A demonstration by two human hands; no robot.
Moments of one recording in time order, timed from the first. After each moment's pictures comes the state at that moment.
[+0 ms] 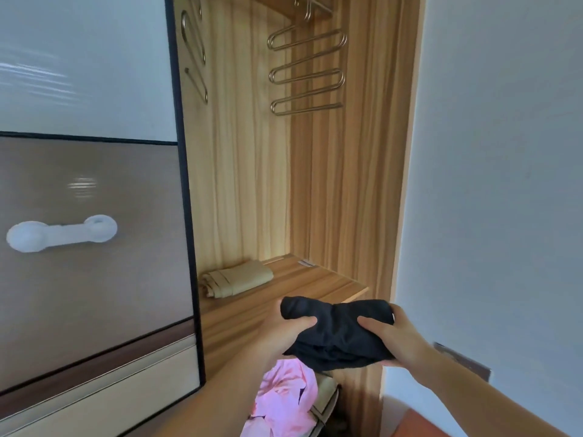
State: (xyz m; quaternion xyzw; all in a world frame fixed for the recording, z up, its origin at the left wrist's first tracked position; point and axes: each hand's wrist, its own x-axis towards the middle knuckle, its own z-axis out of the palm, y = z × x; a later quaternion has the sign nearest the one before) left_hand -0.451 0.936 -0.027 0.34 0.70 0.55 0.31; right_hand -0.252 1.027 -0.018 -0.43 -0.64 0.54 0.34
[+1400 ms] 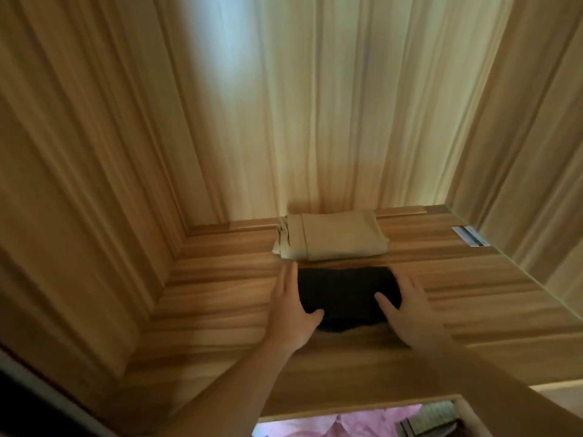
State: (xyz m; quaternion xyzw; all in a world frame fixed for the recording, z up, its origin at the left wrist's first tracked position) left_hand -0.693 1.133 -0.180 0.19 0.91 0.38 0.03; right_hand -0.604 1.339 -0.173 -0.21 -0.90 0.37 0.12
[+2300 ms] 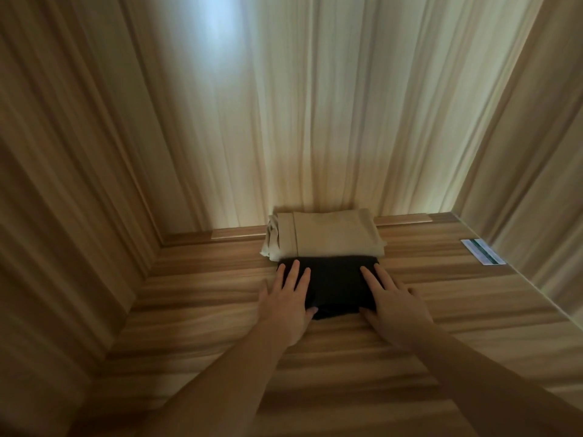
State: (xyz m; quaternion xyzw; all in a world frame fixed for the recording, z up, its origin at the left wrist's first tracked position) left_hand -0.780 1.174 -0.189 0.29 0.96 0.04 0.02; right_hand -0.691 1.372 -0.177 -0.14 -0.99 0.03 -0.02
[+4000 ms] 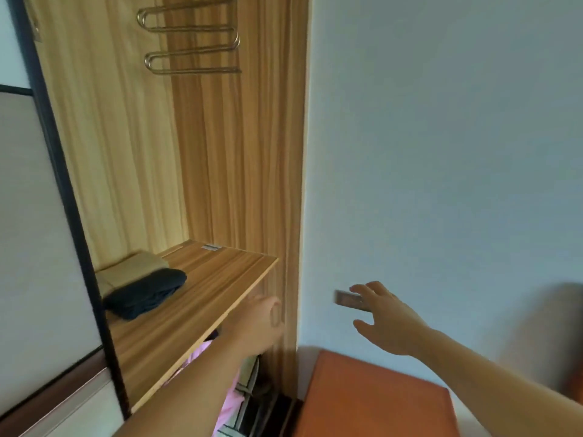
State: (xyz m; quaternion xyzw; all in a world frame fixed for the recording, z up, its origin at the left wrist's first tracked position) left_hand -0.453 0.980 -0.059 0.73 0.64 0.22 0.05; right_hand -0.178 0.982 -0.025 -0.56 -0.81 0.04 0.15
